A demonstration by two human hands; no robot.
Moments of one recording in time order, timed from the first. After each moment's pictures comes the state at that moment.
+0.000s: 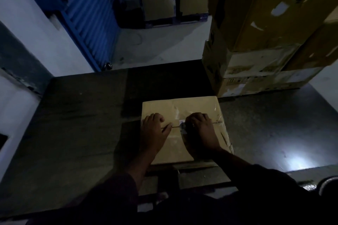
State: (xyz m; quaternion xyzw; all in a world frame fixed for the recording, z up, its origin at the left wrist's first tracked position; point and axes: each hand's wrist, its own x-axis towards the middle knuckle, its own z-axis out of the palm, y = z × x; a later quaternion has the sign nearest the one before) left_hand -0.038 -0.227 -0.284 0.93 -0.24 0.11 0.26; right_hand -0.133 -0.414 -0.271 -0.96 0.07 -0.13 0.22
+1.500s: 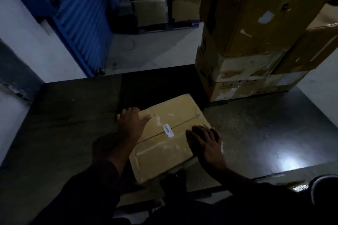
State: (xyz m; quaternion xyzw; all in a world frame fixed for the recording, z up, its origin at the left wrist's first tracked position) left_hand 0.030 -0.204 -0.262 0.98 -0.14 0.04 0.13; right_hand -0.191 -0.416 -0.285 -0.97 0.08 -0.13 0.17
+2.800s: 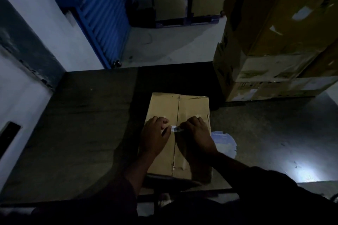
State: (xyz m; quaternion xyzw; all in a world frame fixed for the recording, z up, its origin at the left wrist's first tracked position) left_hand -0.039 -0.199 -0.278 0.92 -0.23 0.05 0.30; right_hand -0.112 -0.376 -0.273 -0.97 0.01 -0.10 0.23
